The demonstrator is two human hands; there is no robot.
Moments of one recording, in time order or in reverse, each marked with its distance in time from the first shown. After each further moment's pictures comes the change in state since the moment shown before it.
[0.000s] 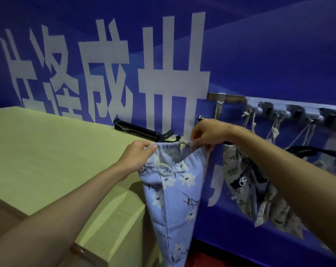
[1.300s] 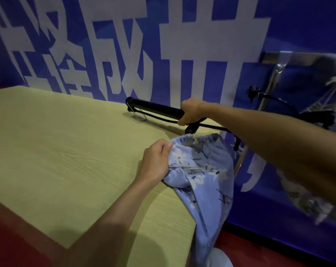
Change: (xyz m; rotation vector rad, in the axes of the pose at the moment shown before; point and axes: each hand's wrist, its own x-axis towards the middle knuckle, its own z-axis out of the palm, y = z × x) left_hand 0.023 -0.103 0.009 -0.098 0.088 -0.037; right_hand 0.214 -0.049 0.083 -0.287 -0.023 0.020
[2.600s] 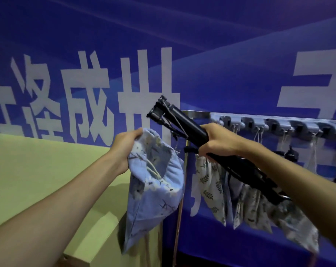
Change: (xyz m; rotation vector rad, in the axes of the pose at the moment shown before) left_hand -0.051 0.207 -0.007 -0.667 -0.015 -0.274; right_hand -0.342 0.091 -0.082 0.468 0.343 -0.056
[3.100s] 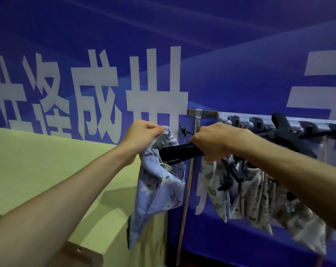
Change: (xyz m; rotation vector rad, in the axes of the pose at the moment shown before) left_hand -0.014 0.019 0.002 0.486 -0.047 0.366; right_hand 0.007 -0.052 0.012 -1.062 -0.231 -0.176
